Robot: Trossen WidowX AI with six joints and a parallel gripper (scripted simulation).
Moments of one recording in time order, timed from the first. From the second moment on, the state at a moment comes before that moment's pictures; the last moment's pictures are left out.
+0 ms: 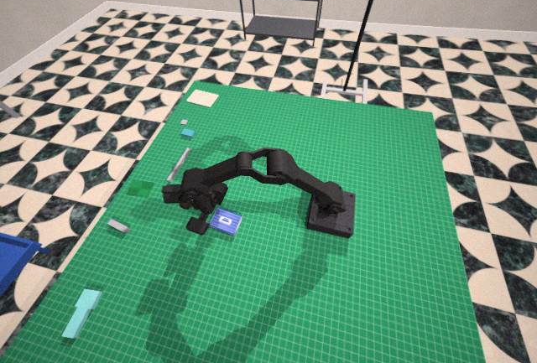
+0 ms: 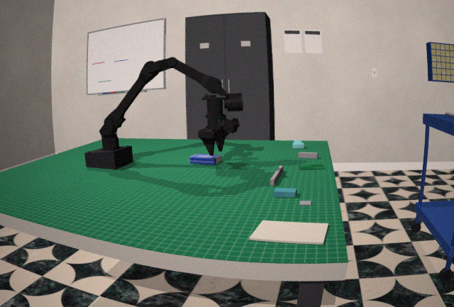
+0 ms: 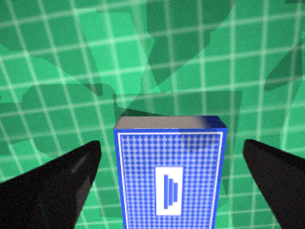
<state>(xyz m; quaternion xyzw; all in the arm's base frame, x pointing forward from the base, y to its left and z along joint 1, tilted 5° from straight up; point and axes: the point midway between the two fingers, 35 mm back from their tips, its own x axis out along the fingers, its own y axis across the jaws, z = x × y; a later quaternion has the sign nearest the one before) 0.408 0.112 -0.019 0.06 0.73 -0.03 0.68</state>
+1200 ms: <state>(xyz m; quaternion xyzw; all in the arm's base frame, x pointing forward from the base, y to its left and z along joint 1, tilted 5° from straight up) 0.408 0.112 -0.019 0.06 0.73 -0.03 0.68</state>
